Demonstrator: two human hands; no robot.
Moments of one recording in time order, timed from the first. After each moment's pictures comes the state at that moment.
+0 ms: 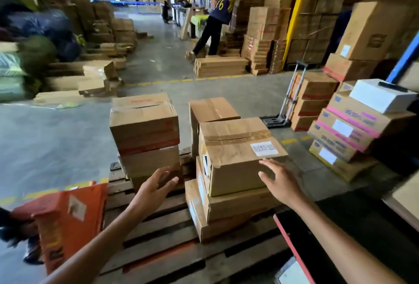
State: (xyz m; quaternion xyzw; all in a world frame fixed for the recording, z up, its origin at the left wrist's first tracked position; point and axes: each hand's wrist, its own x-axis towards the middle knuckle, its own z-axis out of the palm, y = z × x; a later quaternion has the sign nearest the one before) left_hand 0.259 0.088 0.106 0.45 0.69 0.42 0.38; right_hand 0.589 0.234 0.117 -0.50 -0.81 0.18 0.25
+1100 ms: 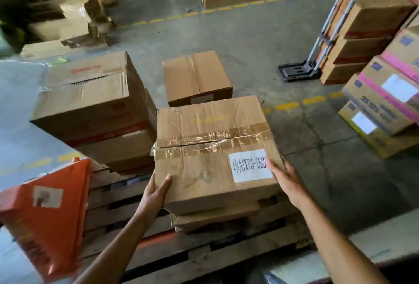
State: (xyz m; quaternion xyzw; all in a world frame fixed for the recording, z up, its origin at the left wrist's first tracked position) left_hand 0.357 0.352 -0.019 0.15 0.70 0.49 0.50; right_hand 0.666 0.524 -0.041 -0.59 -0.56 0.54 0.22
